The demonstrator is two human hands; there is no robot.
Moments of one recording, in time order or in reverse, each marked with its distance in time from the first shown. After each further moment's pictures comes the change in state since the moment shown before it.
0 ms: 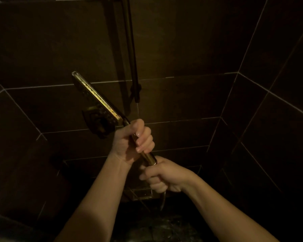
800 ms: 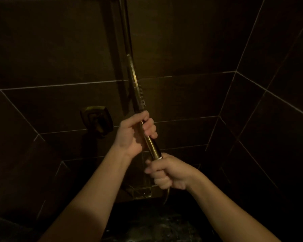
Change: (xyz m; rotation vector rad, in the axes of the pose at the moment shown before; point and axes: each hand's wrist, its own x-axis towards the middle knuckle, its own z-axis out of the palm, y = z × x) left_hand 0.017 0.002 -0.004 0.108 0.347 -0.048; right_hand -0.010 -0.001 -0.015 0.128 0.026 0.008
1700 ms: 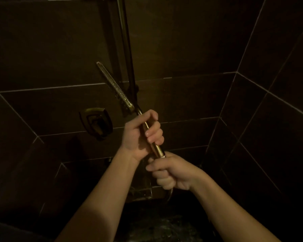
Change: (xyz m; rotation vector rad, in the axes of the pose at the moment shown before) left_hand 0.012 -0.010 0.017 -0.096 -0.128 0.000; right_hand -0.008 -0.016 -0.001 0.011 -0.009 -0.039
